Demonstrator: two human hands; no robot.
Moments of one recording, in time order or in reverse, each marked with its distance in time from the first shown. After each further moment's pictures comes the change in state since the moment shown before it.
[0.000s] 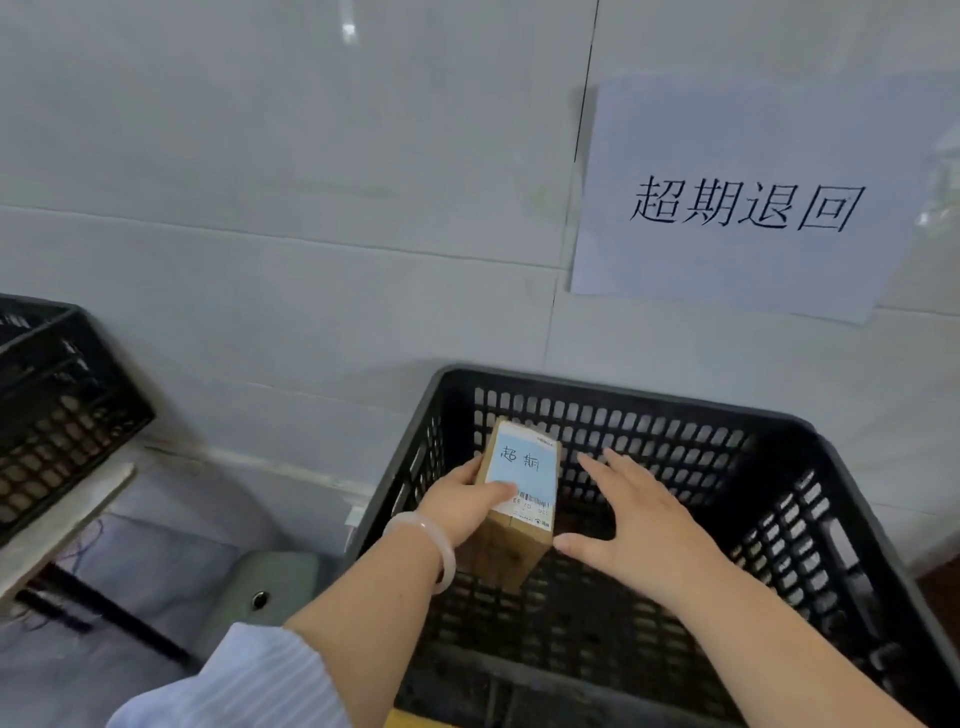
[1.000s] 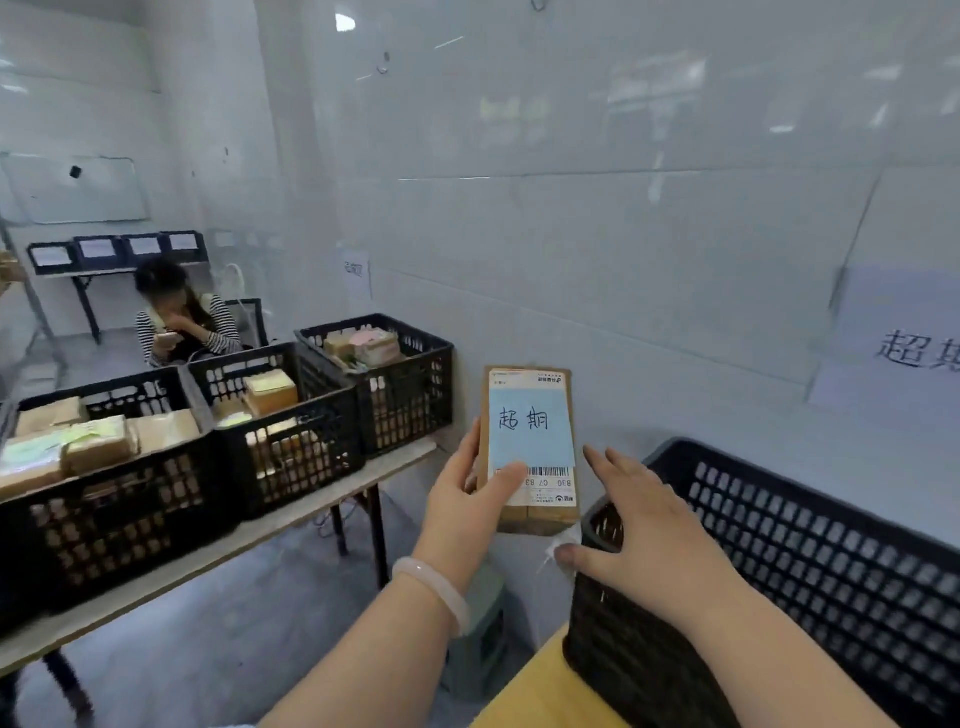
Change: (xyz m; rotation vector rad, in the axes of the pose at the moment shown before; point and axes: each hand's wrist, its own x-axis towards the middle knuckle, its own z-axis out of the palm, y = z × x) left_hand -0.326 -0.070 -0.061 -0.492 0.712 0.633; right_hand -0.165 -0.164 -0.010 -0.001 0.120 -0.763
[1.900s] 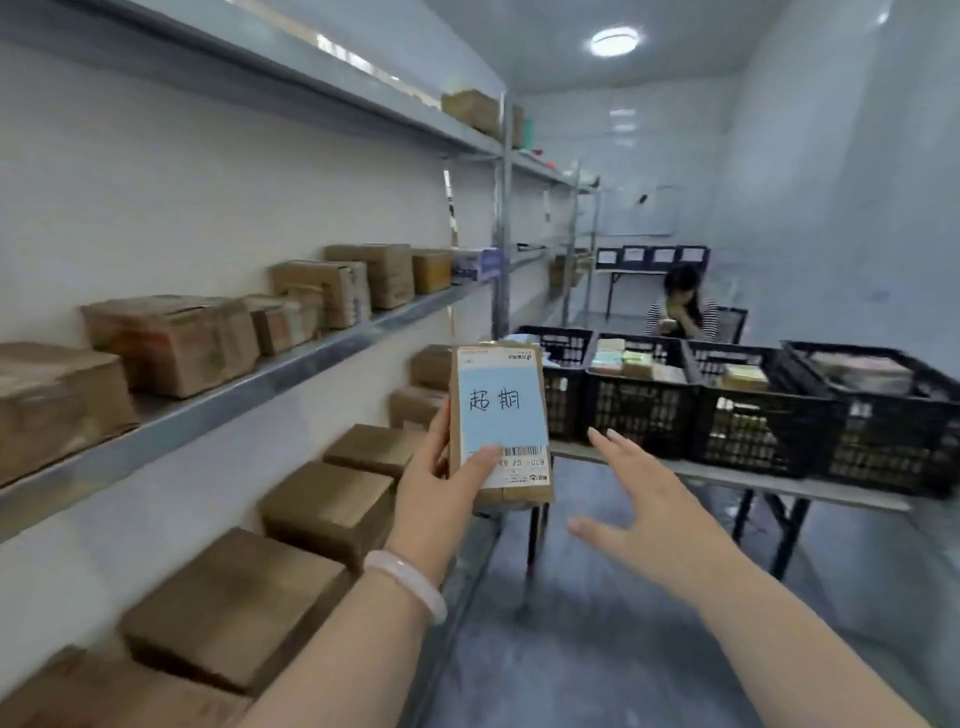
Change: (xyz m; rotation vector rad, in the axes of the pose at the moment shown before) left_hand -0.493 0.100 -0.129 0.231 1.118 0.371; right_hand -0.244 -0.272 0.019 0.447 -0.404 -0.986
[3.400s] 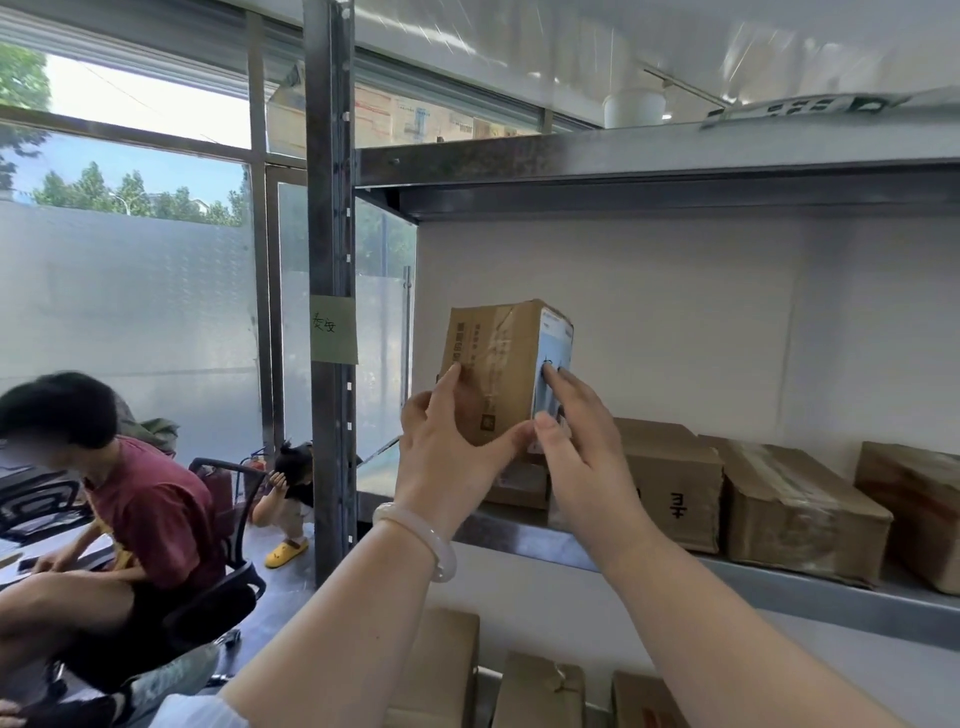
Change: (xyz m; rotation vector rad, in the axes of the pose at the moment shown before) left_hand -0.192 0.224 -0.252 1.102 1.532 0.066; right_hand -0.004 -0.461 0.131 1.234 -0.680 -1.108
